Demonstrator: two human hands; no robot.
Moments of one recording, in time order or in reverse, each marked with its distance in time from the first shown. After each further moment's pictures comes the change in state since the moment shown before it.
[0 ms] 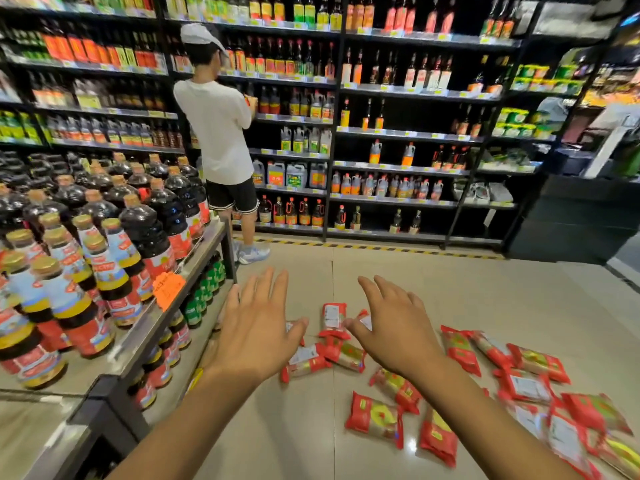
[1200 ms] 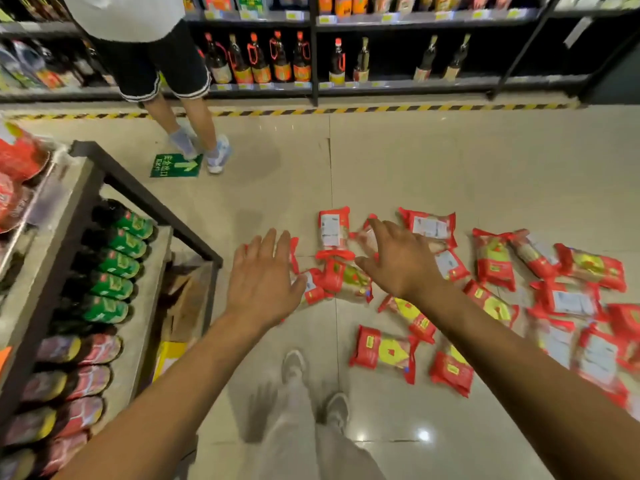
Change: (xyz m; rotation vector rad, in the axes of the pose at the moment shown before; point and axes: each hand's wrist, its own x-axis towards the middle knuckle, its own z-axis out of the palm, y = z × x) left_hand 0.452 0.005 0.313 0.097 -0.445 0.026; right_hand 0.477 0.216 0.238 0.123 -0.359 0.127
